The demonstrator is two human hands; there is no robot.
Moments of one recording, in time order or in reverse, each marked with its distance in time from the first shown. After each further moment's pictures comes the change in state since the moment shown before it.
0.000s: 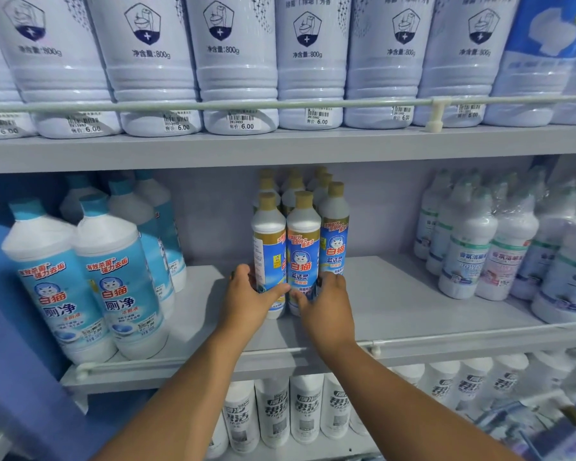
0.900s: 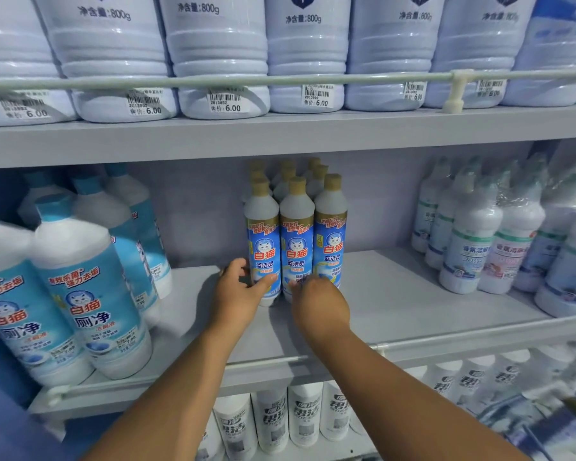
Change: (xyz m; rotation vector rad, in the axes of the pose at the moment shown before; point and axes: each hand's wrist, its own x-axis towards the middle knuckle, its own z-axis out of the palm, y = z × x) left_hand 0.026 -0.003 0.003 0.010 -0.004 0.021; right_hand 0.023 -0.011 0.009 -0.581 -0.236 -0.027
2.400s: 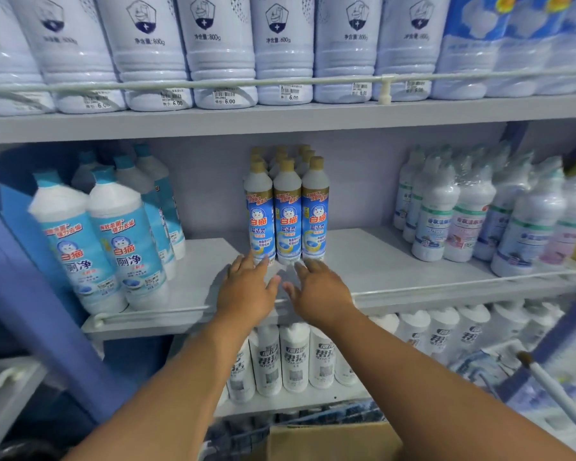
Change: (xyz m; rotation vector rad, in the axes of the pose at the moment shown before) left_hand -0.093 0.006 -0.002 0.768 -0.121 0.257; right_hand -0.073 0.037 -0.026 -0.152 -0.092 -0.287
